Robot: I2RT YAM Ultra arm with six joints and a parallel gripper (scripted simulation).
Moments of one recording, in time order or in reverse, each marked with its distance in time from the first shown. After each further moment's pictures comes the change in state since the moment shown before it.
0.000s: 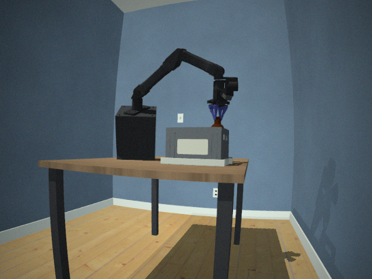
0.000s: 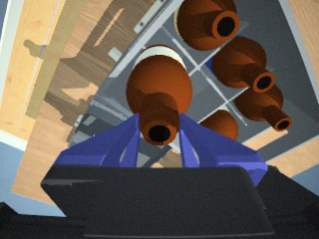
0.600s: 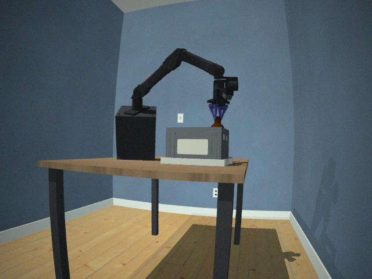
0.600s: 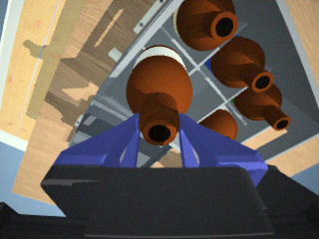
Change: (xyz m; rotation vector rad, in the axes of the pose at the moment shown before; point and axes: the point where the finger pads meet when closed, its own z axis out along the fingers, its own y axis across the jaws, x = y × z) arm -0.001 0.000 -0.002 0.001 0.000 0.003
